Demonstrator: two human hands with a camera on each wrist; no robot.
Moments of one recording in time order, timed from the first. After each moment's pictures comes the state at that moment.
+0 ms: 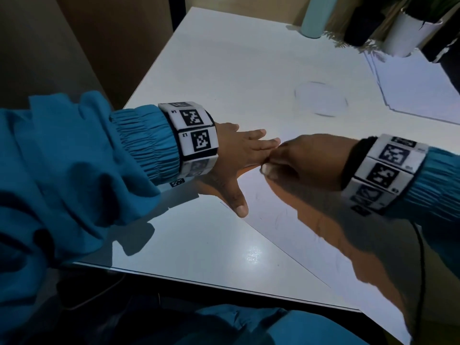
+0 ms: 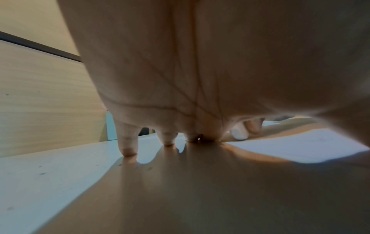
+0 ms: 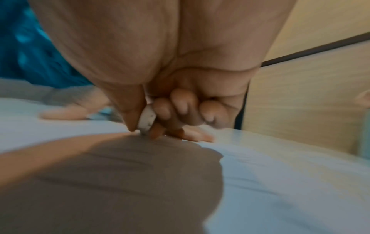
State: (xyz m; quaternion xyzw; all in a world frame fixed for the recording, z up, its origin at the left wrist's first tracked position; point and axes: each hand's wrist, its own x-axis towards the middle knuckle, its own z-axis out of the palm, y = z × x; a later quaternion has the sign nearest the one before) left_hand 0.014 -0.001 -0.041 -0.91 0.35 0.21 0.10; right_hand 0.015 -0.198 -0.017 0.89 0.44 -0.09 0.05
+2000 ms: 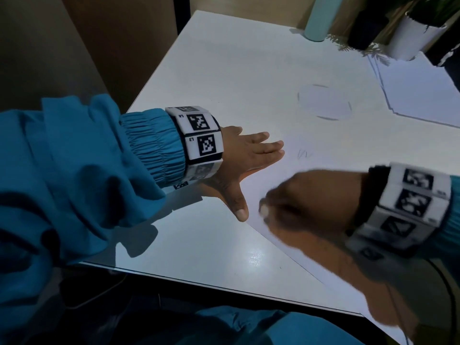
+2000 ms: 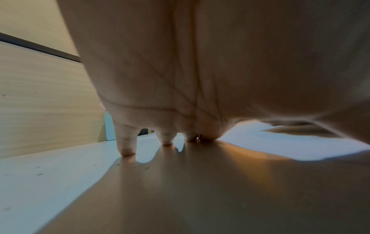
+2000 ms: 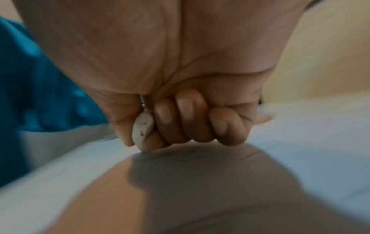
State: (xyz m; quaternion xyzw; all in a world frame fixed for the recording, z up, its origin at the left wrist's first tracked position) left_hand 0.013 0.002 -0.047 -0.91 0.36 0.20 0.09; right_hand -0.019 -0.196 -0.027 0.85 0.49 -0.21 -0.01
